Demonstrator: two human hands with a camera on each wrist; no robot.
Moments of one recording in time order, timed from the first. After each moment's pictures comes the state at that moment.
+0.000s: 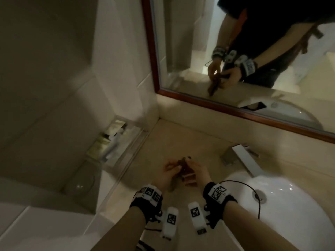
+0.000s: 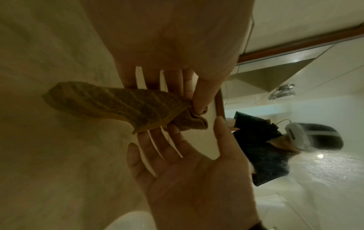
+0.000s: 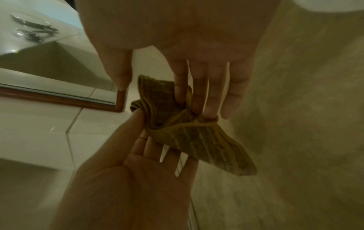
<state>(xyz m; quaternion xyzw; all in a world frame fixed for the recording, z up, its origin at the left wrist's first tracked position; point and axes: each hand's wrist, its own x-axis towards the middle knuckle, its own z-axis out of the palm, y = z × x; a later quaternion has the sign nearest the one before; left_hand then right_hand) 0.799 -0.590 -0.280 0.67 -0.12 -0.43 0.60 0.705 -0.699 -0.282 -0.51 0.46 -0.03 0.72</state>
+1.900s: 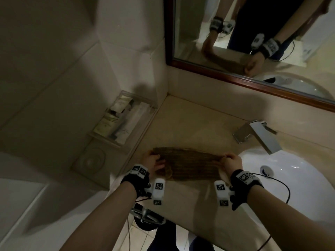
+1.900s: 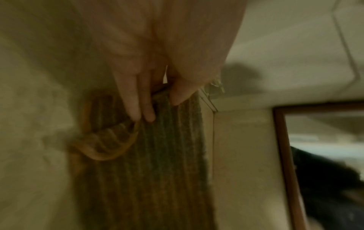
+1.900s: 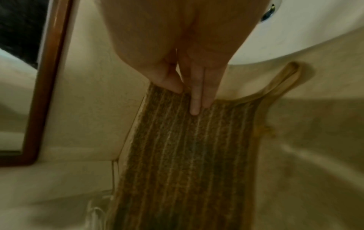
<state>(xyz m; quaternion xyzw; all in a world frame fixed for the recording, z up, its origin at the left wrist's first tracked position) 0.869 -0.511 -0.363 0.65 0.13 -0.49 0.57 0.658 -0.717 -0.356 -0.52 0.61 -0.10 0.59</state>
